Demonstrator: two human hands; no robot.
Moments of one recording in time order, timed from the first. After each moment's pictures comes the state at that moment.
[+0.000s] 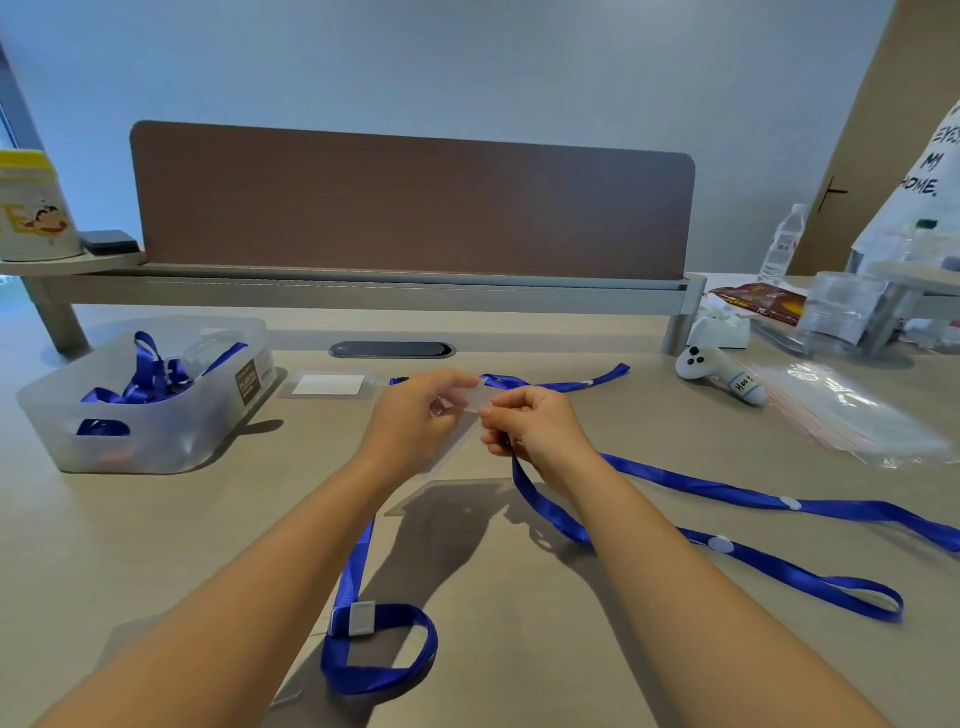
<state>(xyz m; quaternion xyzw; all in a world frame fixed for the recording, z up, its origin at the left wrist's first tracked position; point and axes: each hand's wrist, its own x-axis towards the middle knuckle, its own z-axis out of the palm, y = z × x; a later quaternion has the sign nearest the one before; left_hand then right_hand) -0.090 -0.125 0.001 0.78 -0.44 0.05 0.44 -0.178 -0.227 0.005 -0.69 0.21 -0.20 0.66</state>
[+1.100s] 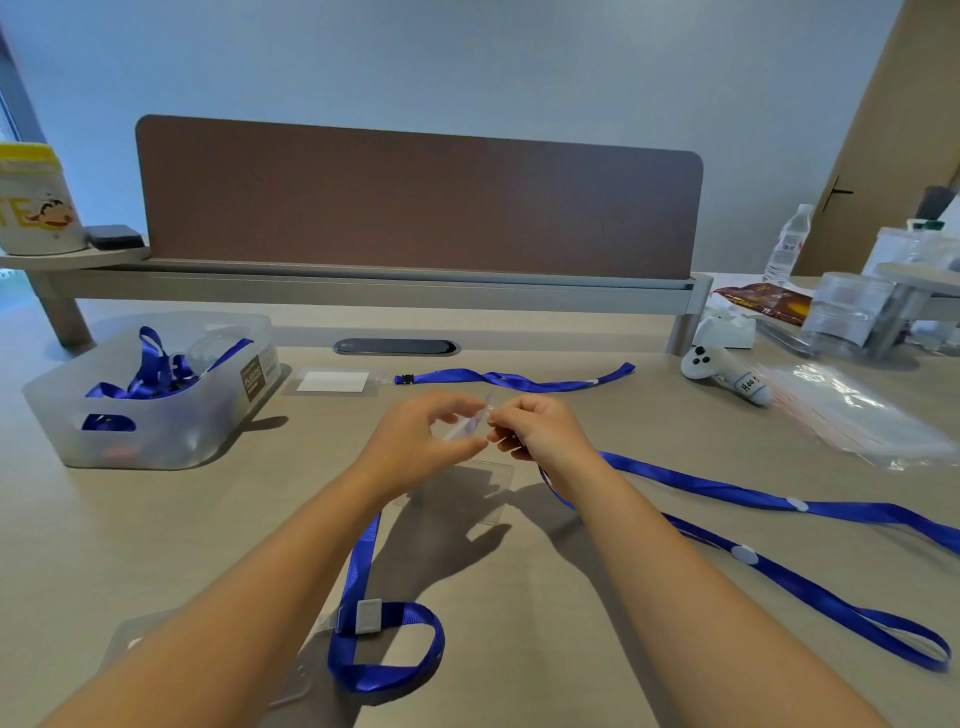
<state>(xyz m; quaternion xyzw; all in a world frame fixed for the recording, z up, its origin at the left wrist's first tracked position) -0.088 -0.117 -0.010 0.77 -0.48 -0.03 0.41 -0.175 -0.227 0.001 -0.75 0.25 -0.17 0.59</state>
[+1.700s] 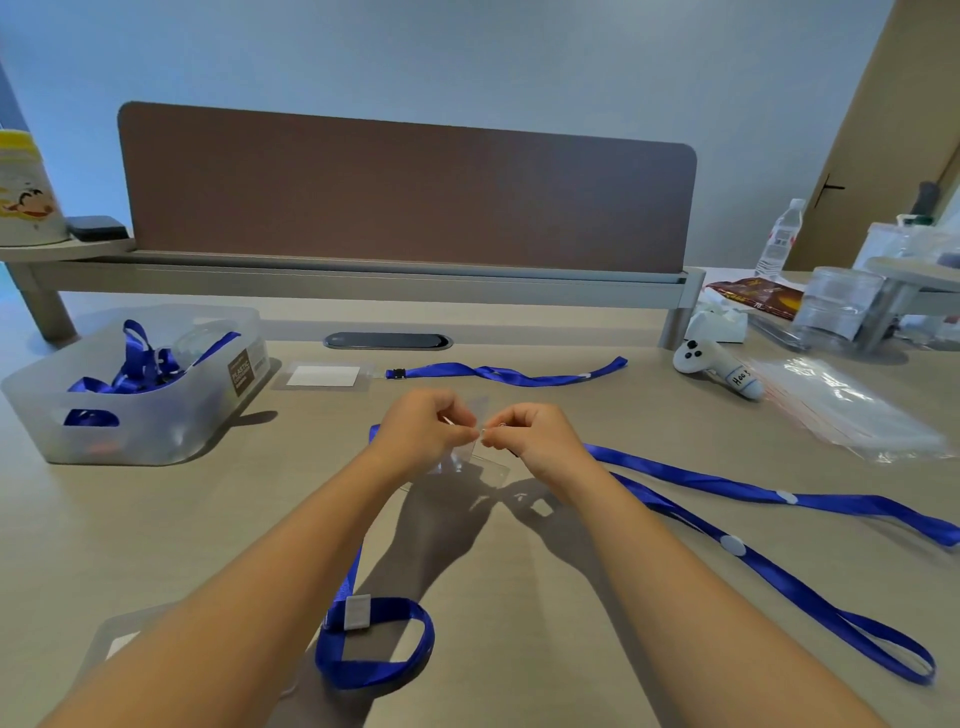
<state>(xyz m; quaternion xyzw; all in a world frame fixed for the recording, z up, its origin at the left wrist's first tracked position) -0.089 -0.136 -0.010 0.81 -0.38 -0.11 0.43 -0.179 -0.232 -0.011 -0.79 0.24 -0.15 0.54</state>
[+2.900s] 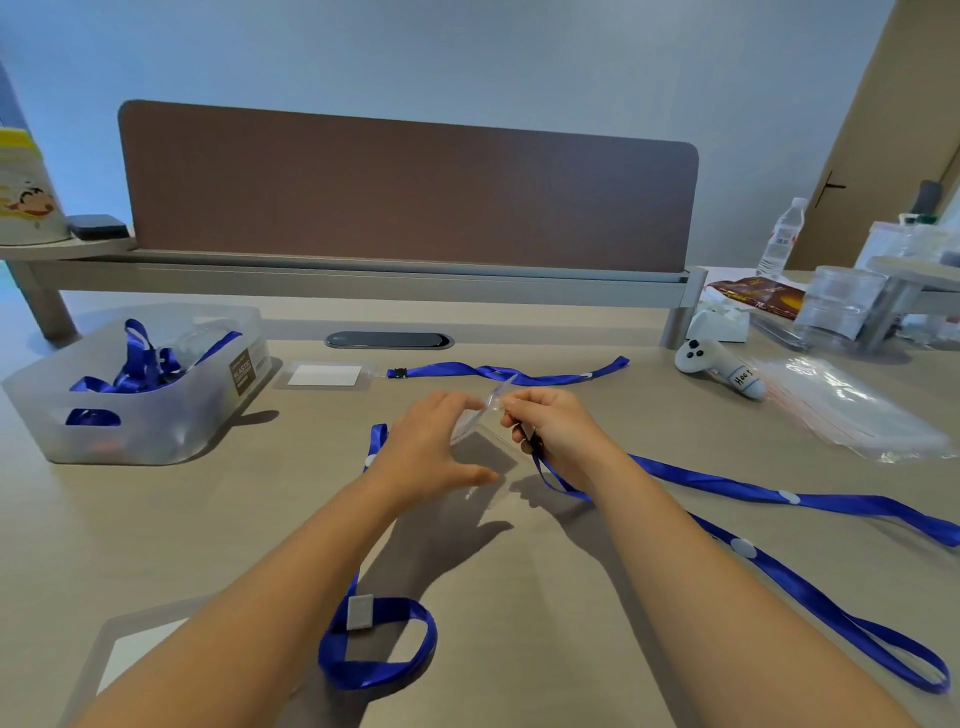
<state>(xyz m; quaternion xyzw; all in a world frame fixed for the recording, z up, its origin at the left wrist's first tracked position) -0.097 -0.128 -0.020 0.83 -0.47 -0.04 0.31 -0.179 -0.247 -0.005 -0.72 0.23 -0.15 0.63</state>
